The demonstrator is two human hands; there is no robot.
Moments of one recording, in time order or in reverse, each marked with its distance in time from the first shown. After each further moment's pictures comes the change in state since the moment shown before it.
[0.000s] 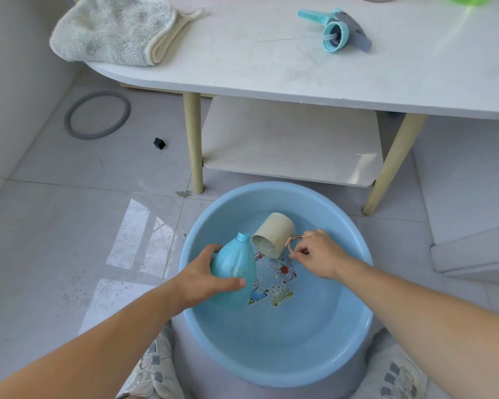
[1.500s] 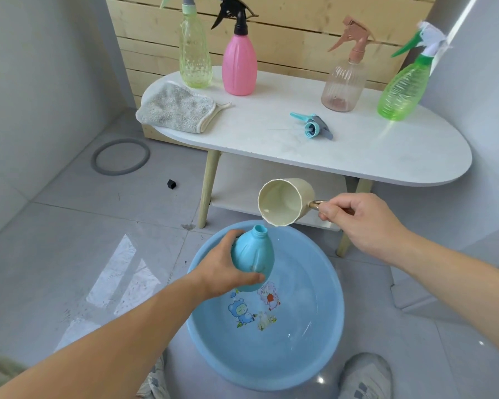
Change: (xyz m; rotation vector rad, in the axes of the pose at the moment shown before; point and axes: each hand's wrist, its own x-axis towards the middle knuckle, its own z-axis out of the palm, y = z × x) left_hand -0.062 0.079 0.013 0.080 0.115 0.444; right_hand -0.159 -0.123 -0.200 0.317 0.458 -0.133
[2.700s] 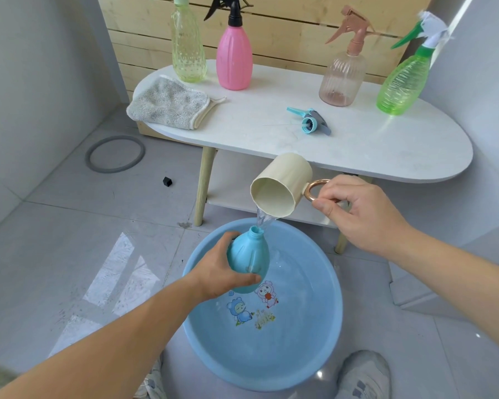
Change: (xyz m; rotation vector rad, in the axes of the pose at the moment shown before) left_hand 0.006 -0.008 0.005 -0.011 0.000 -0.022; right_hand 0.012 0.009 -0.001 -0.144 0.086 -0.371
